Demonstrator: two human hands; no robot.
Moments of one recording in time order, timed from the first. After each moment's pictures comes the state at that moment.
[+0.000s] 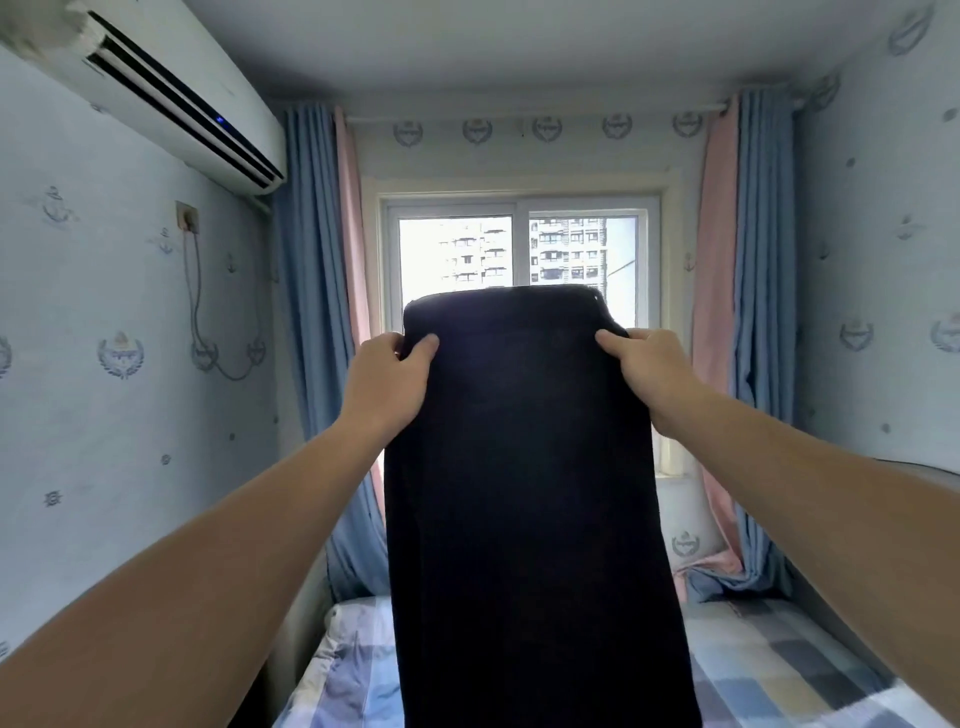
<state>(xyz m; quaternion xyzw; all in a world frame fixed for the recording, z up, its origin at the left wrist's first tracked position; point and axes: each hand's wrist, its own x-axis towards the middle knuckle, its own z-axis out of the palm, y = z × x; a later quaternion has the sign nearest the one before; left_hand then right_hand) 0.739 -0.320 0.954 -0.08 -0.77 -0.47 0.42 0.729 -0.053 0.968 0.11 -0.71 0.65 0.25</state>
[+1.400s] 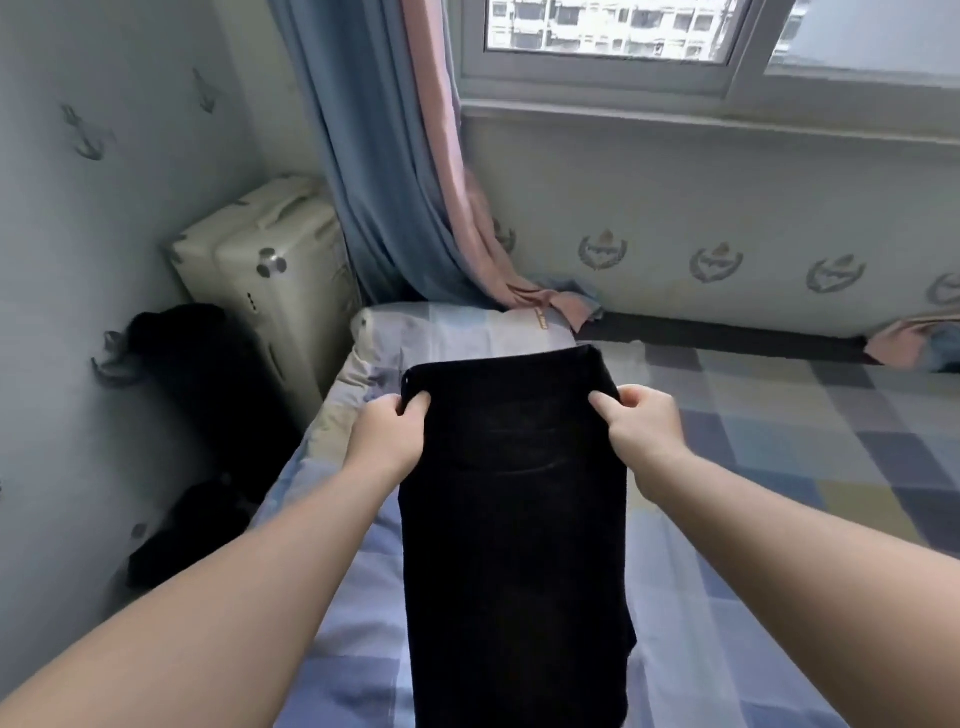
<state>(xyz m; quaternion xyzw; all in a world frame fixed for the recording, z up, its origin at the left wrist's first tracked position) 0.144 -0.609 0.283 0.25 -0.84 -0.48 0.04 0.101 -0.360 0.299 -0.13 -0.82 0.56 -0.02</state>
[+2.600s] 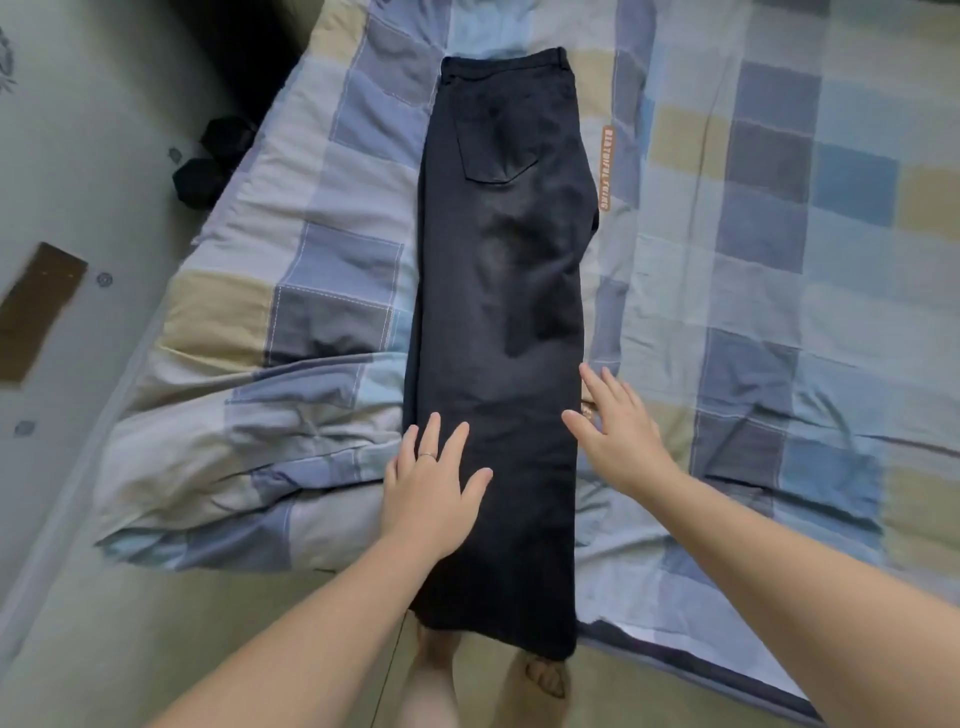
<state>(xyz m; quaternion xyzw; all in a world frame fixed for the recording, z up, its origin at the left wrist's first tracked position) 0.579 -0.419 0.055 0.19 -0.92 -0.20 -0.27 0.453 -0.221 0.075 0.06 -0.92 0.23 -0.33</state>
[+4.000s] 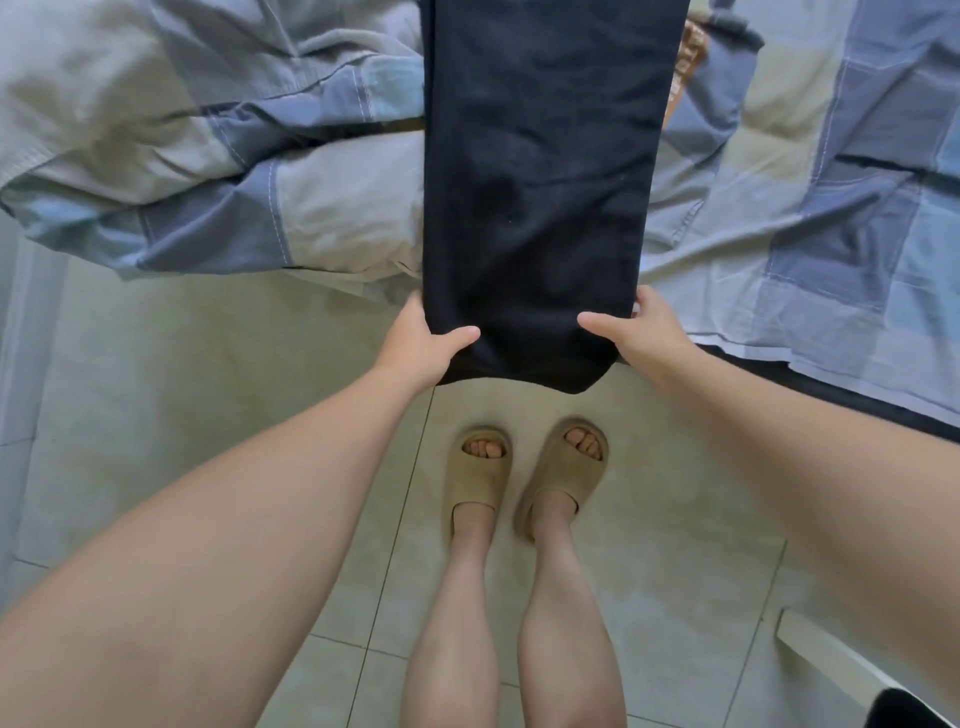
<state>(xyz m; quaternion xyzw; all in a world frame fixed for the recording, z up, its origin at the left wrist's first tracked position) 0.779 -0.432 -0.071 0.38 -0.74 -0.50 -0.24 0.697 -0.190 -0.073 -0.19 -0.77 0.46 -0.38</state>
